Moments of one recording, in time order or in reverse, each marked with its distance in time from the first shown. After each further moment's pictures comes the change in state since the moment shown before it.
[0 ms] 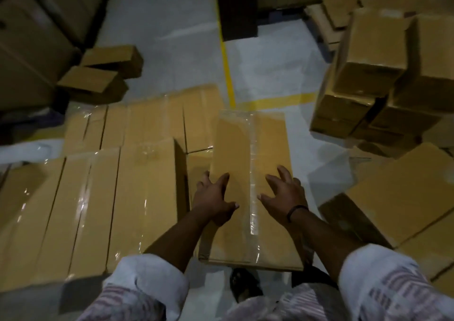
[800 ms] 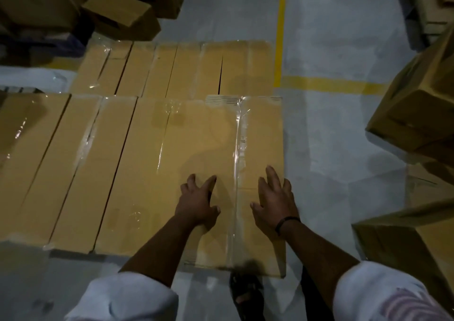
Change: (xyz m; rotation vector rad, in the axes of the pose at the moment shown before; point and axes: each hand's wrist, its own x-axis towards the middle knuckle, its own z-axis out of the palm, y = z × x) left_hand 0.072 -0.183 0.085 -0.124 -0.047 -0.255; right_hand 0.109 -0.070 0.188 -0.235 -0.248 -0.223
